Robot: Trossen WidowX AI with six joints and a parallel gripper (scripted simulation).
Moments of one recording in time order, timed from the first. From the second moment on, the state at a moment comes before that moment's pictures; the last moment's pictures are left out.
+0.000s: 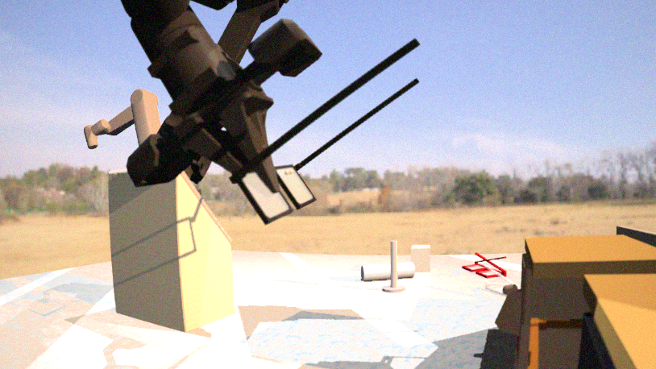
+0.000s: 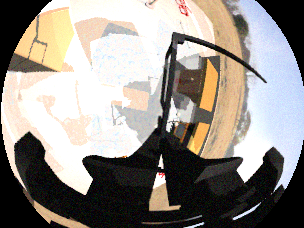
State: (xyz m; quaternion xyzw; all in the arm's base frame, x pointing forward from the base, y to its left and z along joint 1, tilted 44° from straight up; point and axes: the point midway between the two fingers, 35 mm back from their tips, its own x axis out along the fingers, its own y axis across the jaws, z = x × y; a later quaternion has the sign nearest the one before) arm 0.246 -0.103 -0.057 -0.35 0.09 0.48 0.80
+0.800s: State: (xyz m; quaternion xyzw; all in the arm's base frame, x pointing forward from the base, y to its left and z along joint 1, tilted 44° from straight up) arm 0.270 -0.022 -0.020 -0.28 0.23 0.62 0.70
